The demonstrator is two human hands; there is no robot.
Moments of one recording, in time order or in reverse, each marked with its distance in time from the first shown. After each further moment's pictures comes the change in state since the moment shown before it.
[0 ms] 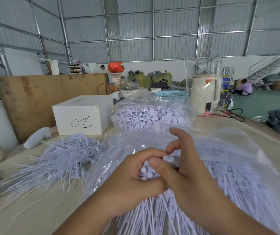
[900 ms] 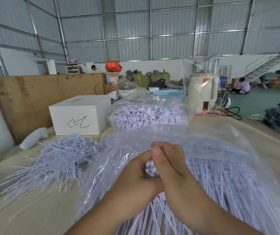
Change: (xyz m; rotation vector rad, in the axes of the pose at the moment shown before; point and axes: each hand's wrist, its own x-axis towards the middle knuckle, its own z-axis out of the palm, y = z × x) left_hand 0.008 -0.004 0.022 -0.063 0.126 -0.048; right_hand -0.004 0.001 0.011 -0.021 0.025 0.089
